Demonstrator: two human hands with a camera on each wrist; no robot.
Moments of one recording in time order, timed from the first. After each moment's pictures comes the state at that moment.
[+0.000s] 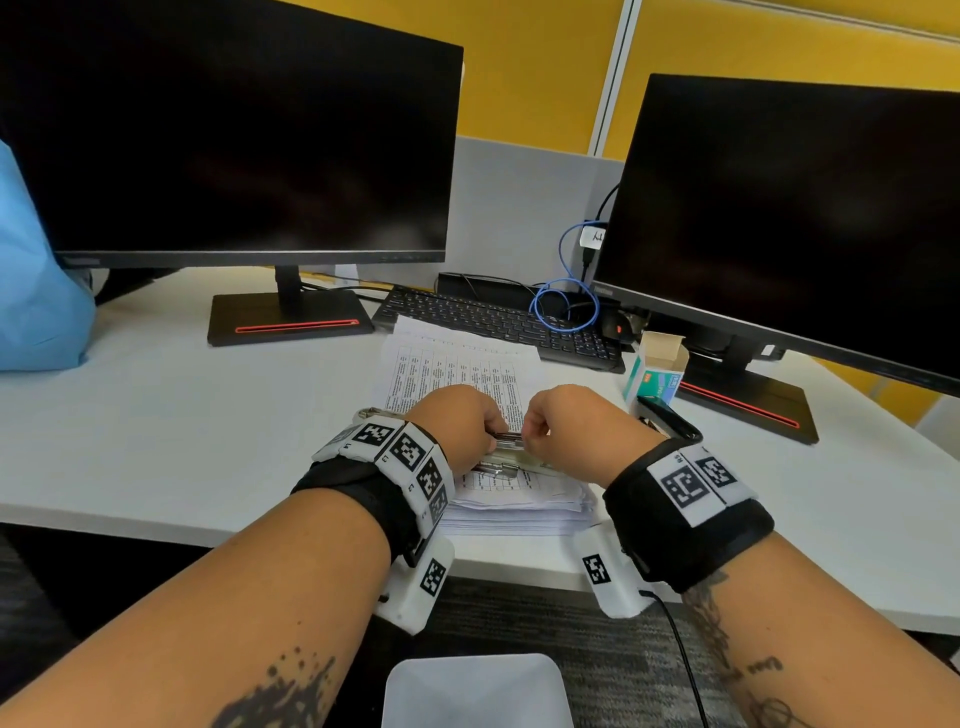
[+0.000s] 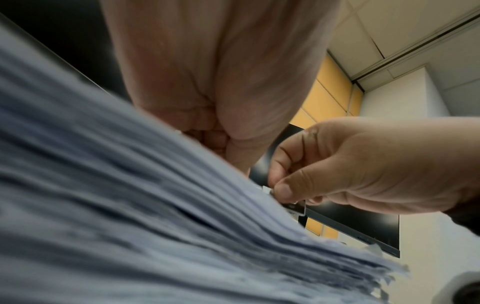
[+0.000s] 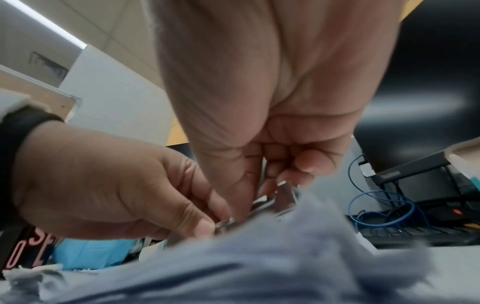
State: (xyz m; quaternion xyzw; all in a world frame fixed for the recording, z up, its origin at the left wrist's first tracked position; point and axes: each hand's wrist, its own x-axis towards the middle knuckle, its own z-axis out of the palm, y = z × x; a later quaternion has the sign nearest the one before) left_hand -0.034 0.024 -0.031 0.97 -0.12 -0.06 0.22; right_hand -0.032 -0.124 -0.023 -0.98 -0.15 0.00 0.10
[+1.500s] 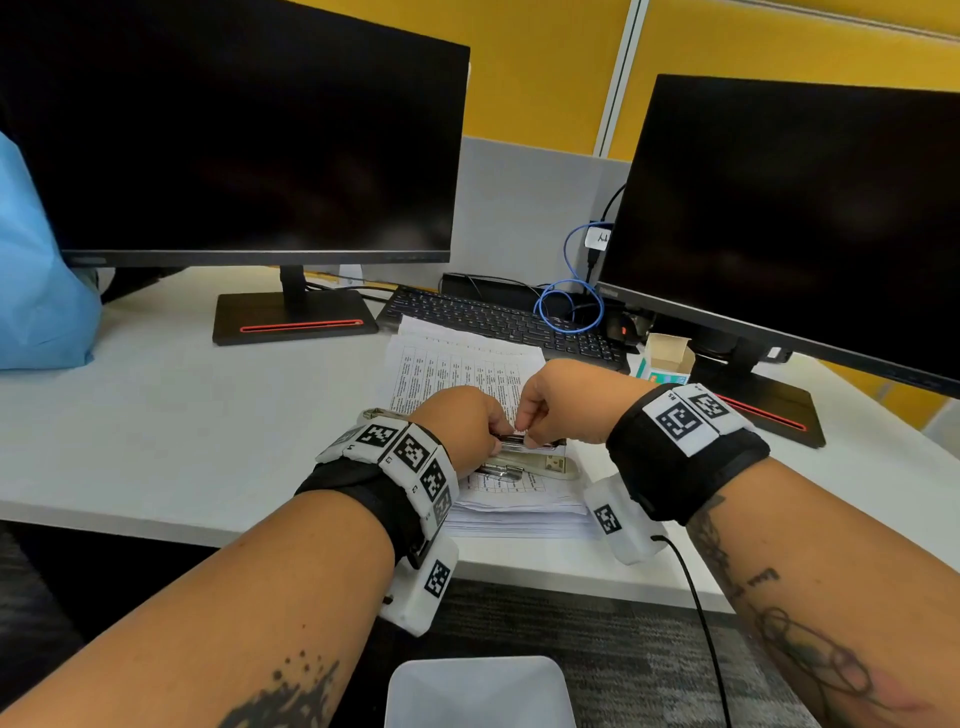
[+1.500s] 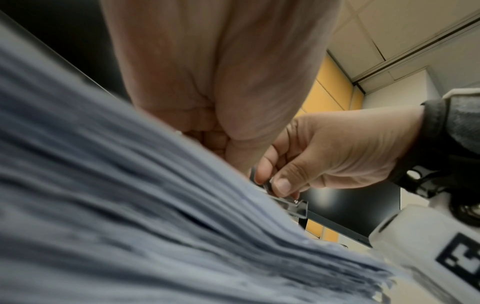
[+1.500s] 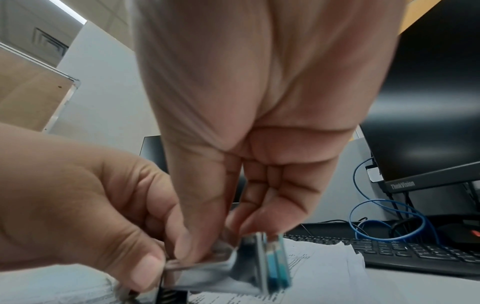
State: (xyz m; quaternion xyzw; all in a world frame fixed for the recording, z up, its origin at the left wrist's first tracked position) left_hand -0.023 0.030 -0.044 0.95 -0.12 -0.05 0.27; right_hand -0.013 -0.118 0.006 -0.97 -0.22 0.07 0.05
